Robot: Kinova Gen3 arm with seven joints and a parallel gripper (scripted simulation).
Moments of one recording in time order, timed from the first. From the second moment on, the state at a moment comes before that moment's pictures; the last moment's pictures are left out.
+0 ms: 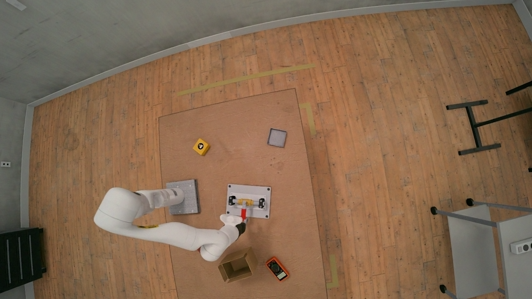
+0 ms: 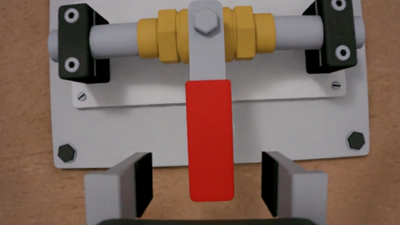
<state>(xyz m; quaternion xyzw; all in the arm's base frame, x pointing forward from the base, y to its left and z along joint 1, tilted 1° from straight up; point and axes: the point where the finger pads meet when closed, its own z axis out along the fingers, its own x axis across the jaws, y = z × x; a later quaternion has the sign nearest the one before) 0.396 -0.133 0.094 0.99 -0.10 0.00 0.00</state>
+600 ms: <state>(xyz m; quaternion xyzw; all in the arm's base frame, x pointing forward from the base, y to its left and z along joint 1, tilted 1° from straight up) 0.396 -0.132 0.136 0.99 -0.10 0.00 0.00</state>
